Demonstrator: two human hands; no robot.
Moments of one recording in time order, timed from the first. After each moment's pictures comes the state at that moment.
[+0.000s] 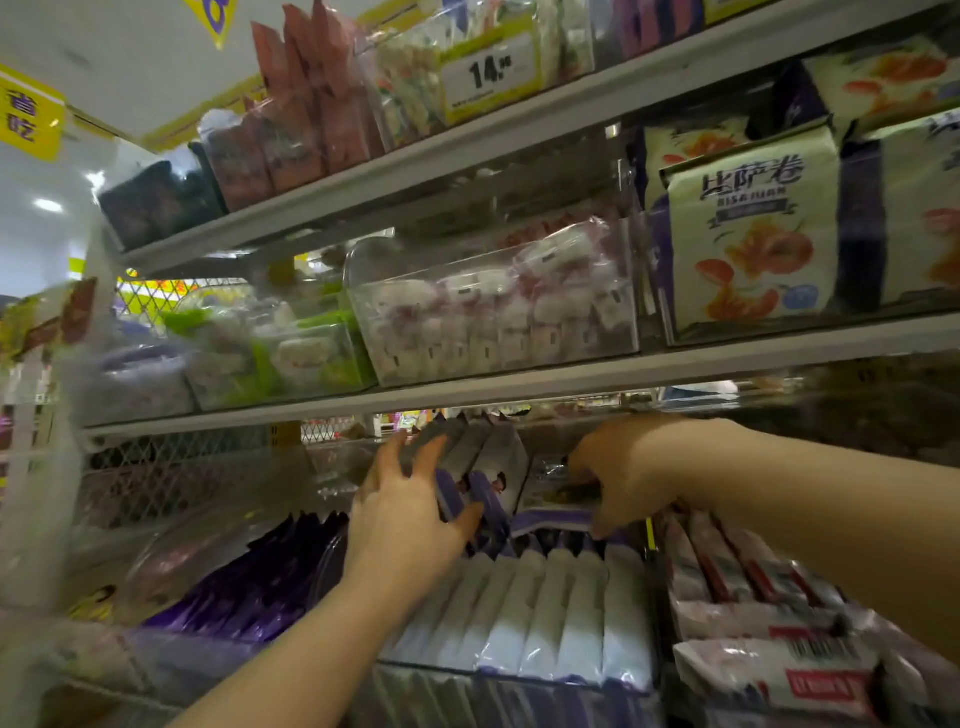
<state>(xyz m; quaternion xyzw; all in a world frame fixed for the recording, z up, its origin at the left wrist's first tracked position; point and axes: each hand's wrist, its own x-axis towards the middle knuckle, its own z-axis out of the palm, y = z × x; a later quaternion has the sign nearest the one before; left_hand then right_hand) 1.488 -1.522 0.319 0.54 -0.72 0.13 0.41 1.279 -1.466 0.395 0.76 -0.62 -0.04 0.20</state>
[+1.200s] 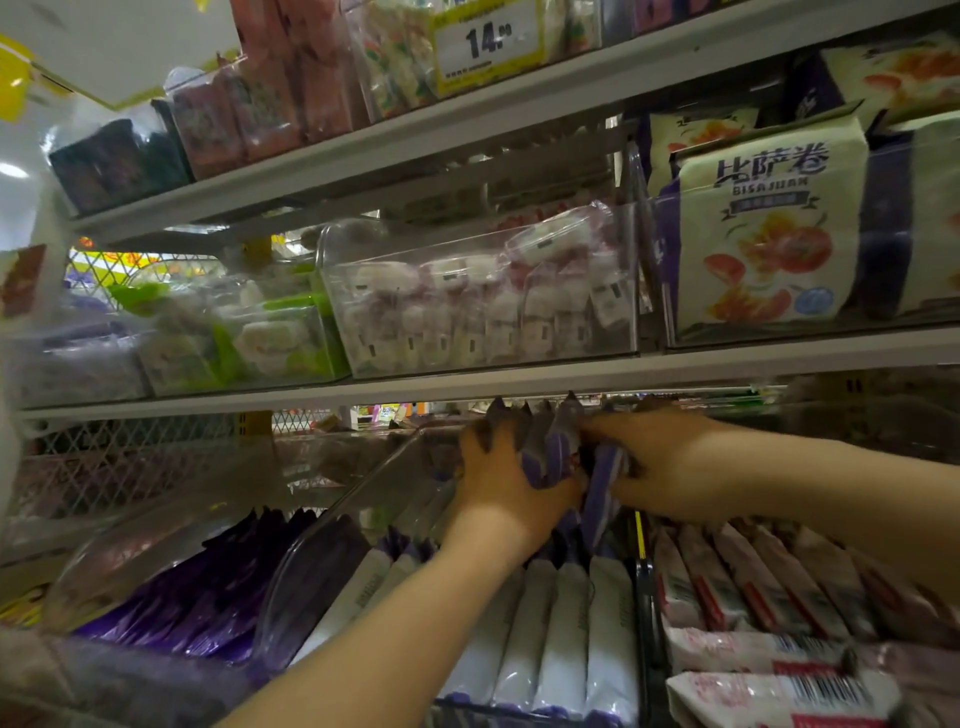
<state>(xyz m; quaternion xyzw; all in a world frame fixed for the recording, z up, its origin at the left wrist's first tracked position) 1.393 -1.542 0.331 0.41 -0.75 -0.11 0.51 1.245 -1.454 0.390 0.77 -0.60 0.14 0.16</state>
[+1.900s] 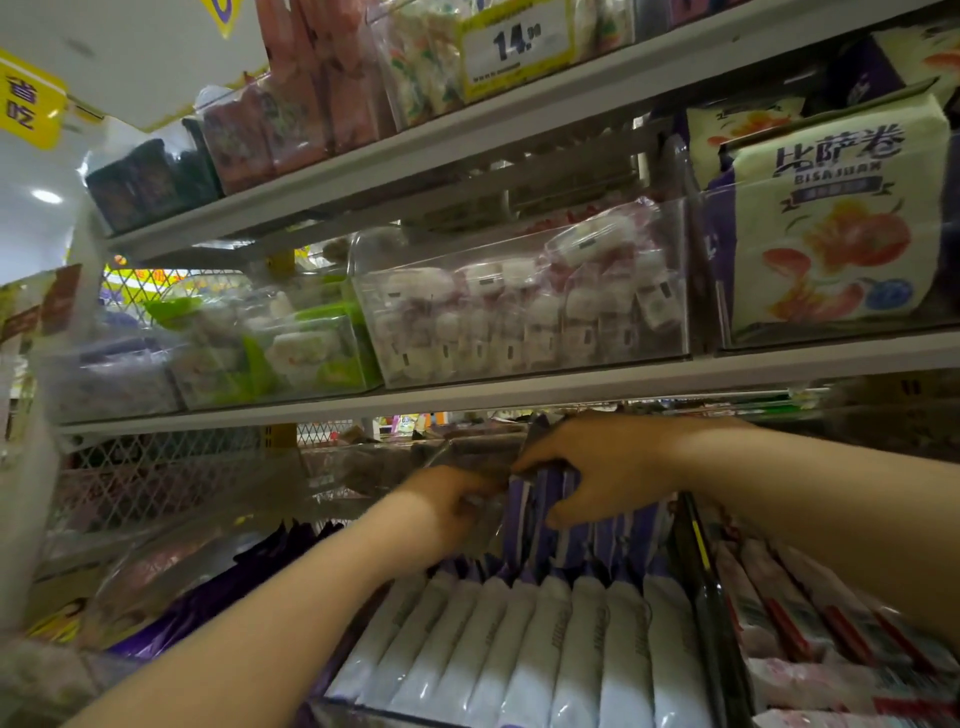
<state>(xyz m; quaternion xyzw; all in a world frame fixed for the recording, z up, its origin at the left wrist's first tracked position) 1.492 -1.571 0.349 0.43 -0.86 0.02 0.28 1.294 -1.501 0.407 0.86 -0.49 0.05 0.15</state>
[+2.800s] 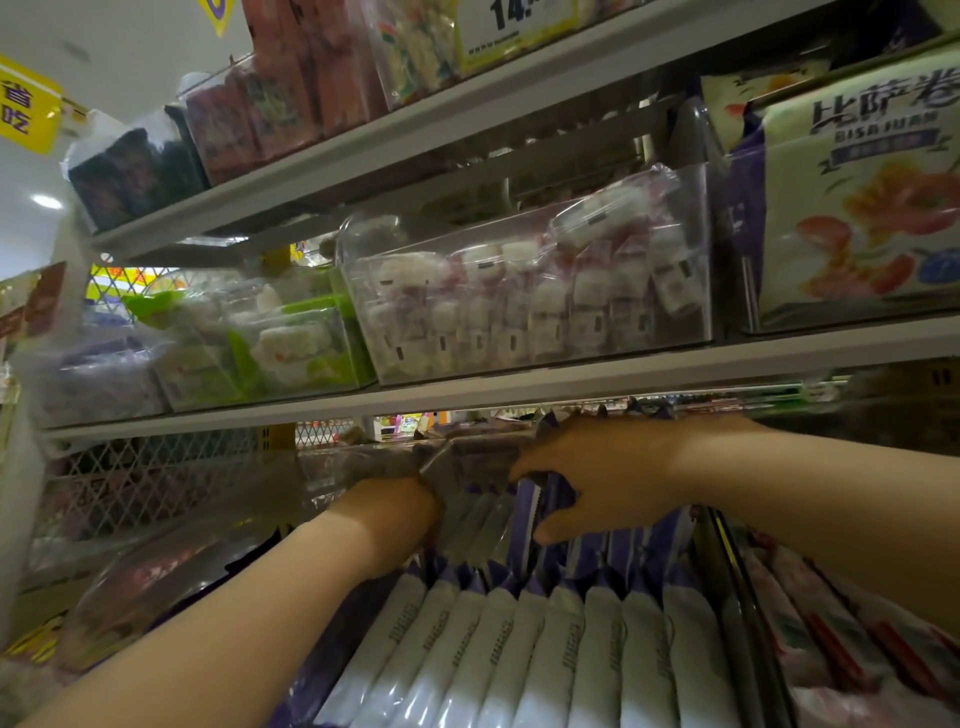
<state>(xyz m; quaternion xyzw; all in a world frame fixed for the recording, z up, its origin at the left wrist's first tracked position) 1.520 -1.606 0.349 0.49 -0.82 0.28 0.02 1.300 -1.509 0.400 0.85 -0.49 0.01 0.20</state>
